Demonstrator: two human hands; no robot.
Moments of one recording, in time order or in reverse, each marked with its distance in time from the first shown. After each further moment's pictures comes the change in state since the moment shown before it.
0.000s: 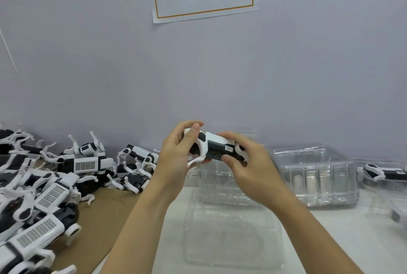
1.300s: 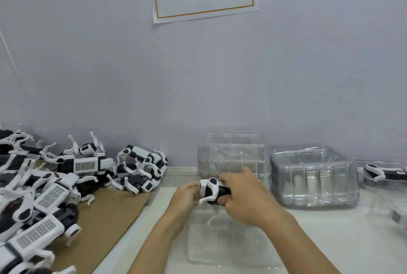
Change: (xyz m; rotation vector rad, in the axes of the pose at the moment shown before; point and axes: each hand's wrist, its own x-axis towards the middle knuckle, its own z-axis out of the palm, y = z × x) left_hand -0.006 -0.110 -0.036 0.312 0.048 -0.440; right_hand -0.016 0.029 0.024 -0.633 -0.365 0.182
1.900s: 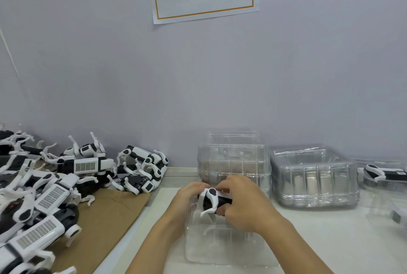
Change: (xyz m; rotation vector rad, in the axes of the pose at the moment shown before) left_hand 0.000 -0.007 -0.005 -0.154 -0.103 -0.025; right_hand 0.000 0.008 0.016 0.093 0.044 -0.063
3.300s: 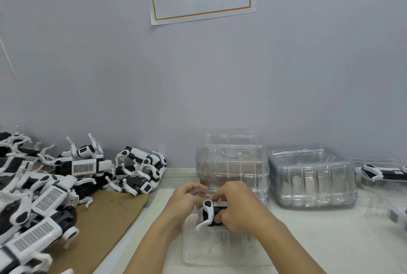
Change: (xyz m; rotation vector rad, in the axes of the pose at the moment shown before) left_hand 0.020 -0.010 -0.007 0.088 0.074 -0.035; right_hand 0.004 0.000 0.008 0.033 -0.115 0.109
